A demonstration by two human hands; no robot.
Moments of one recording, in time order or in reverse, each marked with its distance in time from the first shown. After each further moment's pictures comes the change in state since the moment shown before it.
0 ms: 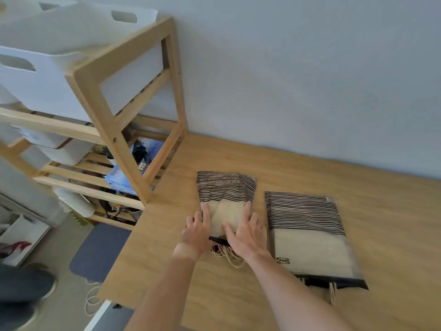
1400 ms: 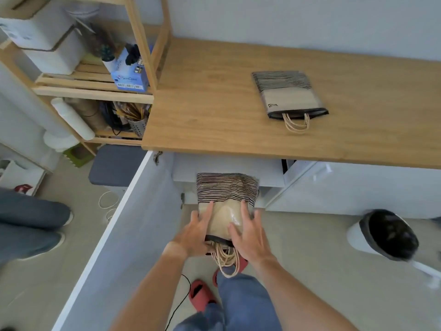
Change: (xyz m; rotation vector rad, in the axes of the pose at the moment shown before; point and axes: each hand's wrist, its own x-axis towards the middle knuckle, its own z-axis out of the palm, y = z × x) left_hand -0.386 -0.091 0.164 -0.327 -0.399 0.260; right_hand -0.438 -0.003 0.156 0.342 -0.045 0.147
